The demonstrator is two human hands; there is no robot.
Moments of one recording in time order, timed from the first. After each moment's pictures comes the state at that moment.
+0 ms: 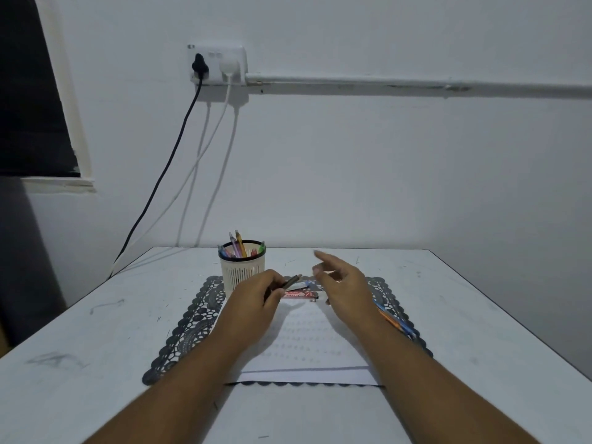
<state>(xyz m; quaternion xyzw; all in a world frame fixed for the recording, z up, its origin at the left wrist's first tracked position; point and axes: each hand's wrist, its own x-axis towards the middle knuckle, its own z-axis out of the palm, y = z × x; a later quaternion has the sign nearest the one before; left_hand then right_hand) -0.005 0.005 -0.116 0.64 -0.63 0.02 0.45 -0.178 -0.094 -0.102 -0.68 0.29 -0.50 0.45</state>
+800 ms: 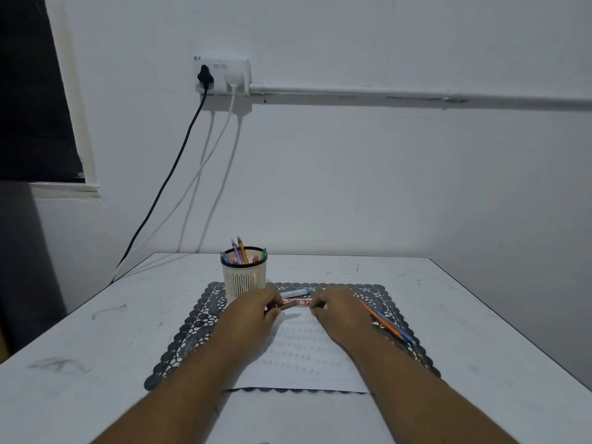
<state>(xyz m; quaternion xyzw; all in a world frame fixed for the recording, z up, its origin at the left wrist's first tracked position) -0.001 0.007 -0.125 0.71 -0.61 0.05 0.36 -0.173 -0.119 -0.130 -0.87 0.40 -0.26 0.12</state>
